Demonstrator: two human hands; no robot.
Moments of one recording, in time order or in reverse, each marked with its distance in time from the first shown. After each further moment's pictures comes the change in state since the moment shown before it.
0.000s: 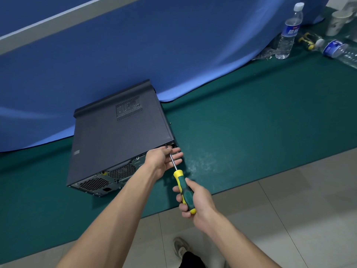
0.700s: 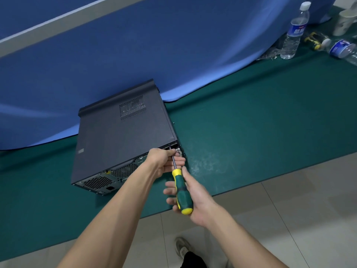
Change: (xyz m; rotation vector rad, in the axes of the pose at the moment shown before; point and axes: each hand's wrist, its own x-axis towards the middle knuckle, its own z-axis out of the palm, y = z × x) left_hand -0.006 0.008 -0.005 0.263 -0.006 -0.101; right_hand 0.000 -0.009 0.014 -0.019 -0.169 0.043
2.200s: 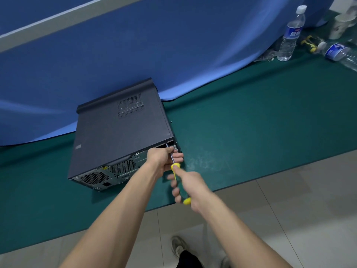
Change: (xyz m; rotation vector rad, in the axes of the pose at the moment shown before) left_hand -0.015 -0.008 0.015 -0.047 0.069 0.045; right_hand 0.007 -0.015 -0.004 -0.184 0.142 -0.066
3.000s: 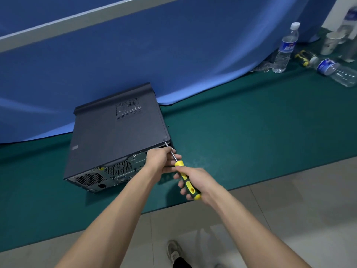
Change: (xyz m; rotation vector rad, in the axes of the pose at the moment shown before) left_hand -0.008 0.002 0.006 -0.010 0.012 0.126; right_hand -0.009 -0.025 -0.026 -0.311 -0.017 -0.080
